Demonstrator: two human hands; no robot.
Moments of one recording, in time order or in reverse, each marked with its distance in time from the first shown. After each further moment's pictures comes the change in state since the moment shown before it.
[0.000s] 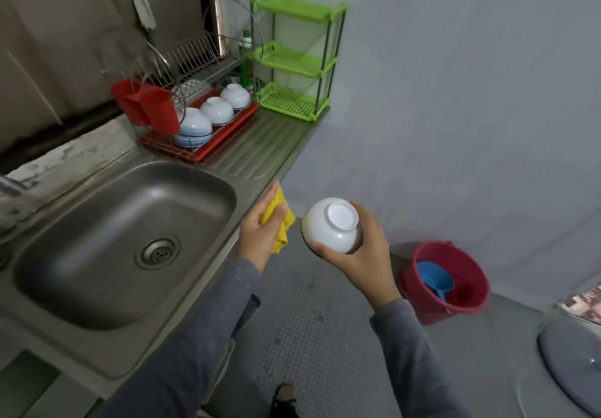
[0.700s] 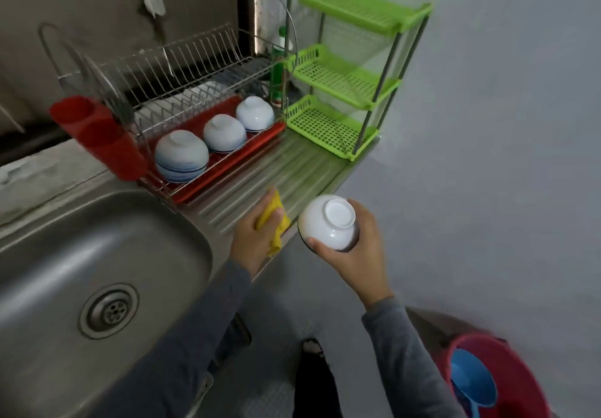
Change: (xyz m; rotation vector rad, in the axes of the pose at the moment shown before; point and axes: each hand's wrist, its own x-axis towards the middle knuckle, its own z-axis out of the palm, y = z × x) left_hand 0.252 -0.030 0.037 -0.005 0.227 -0.093; right_hand 0.288 0.102 0.081 0.072 -0.201 -0.081
